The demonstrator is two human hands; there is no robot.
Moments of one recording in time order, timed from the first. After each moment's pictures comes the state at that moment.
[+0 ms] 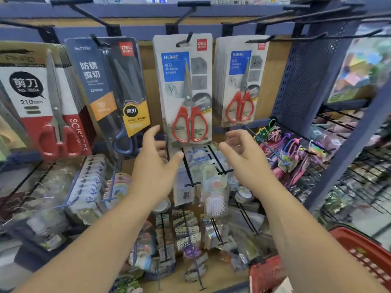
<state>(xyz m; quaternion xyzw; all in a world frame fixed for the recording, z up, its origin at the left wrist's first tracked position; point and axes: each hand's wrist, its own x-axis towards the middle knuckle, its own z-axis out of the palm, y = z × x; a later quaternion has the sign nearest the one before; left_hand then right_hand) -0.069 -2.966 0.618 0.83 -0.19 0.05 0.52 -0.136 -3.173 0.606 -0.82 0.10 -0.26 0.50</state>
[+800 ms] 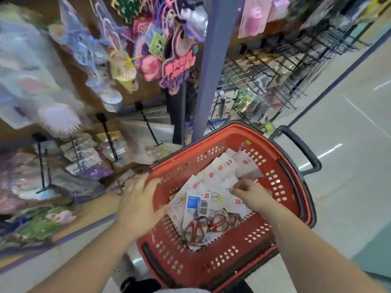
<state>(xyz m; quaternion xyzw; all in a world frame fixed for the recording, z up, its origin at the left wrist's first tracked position) -0.282 -3.141 0.307 0.91 -0.36 -0.18 0.10 -0.469 -3.421 0.291 -0.76 0.46 0.14 0.43</state>
